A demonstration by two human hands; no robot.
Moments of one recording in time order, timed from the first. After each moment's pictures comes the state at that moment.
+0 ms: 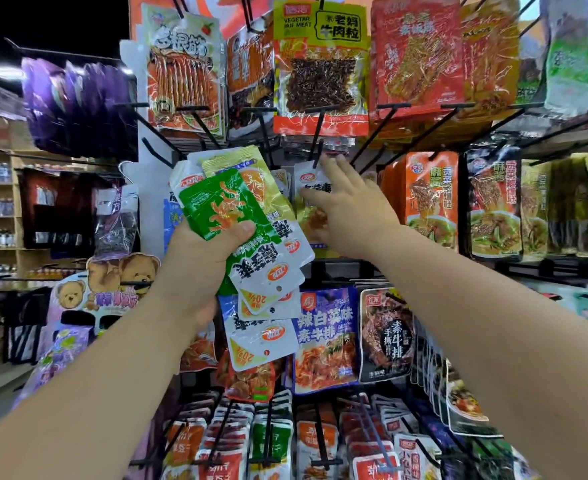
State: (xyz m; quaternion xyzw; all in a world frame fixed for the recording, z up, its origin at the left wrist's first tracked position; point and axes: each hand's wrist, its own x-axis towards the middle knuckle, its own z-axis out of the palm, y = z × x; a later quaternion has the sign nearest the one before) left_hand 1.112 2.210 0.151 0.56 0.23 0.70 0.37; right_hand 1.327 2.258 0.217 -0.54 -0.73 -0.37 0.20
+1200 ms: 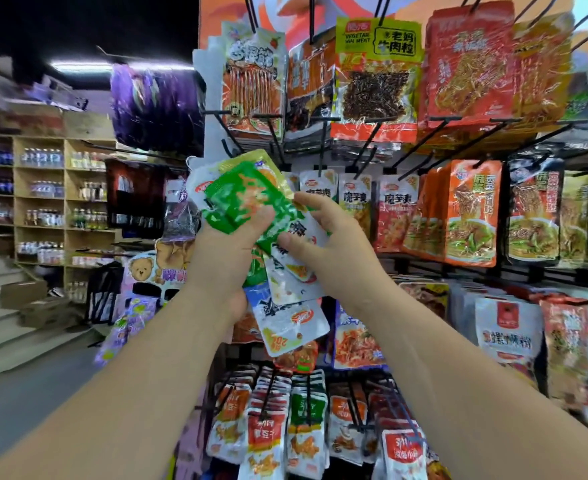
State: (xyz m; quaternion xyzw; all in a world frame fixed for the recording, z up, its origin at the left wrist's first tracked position) left_hand 1.077 2.159 0.143 0.49 0.21 0.75 0.40; right_hand 1.228 2.169 0.154 -0.32 -0.76 0.15 0.55
